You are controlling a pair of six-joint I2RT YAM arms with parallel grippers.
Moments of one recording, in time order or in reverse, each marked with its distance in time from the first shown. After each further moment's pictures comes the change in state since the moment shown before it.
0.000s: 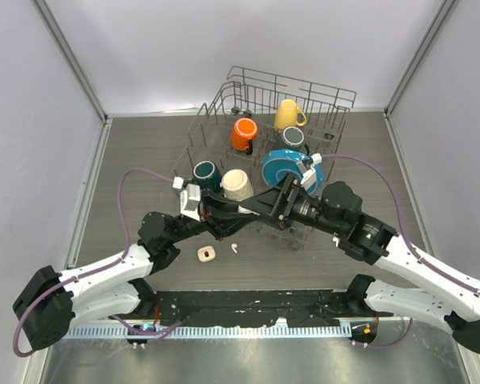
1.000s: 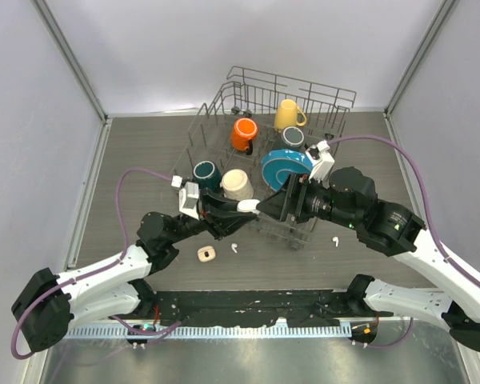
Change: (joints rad) left arm -0.001 -0.019 0.000 -0.039 -0.023 -0.029; right arm 0.000 0.027 0.325 -0.541 0.141 -0.520
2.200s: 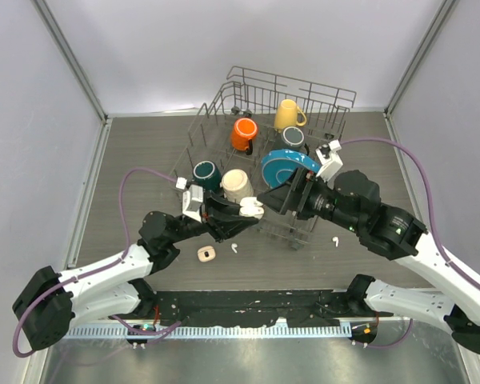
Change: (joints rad) left arm -0.001 0.019 0.000 -0.002 0.063 0.016; right arm 0.001 -0.021 -0.039 0.064 0.091 0.118
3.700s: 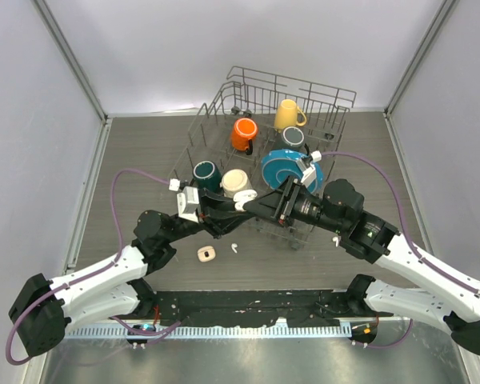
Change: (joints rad) left arm 0.003 -0.064 0.031 -0.085 -0.041 0.134; right arm -0.010 -0.015 -0.268 0.444 -0.269 0.332
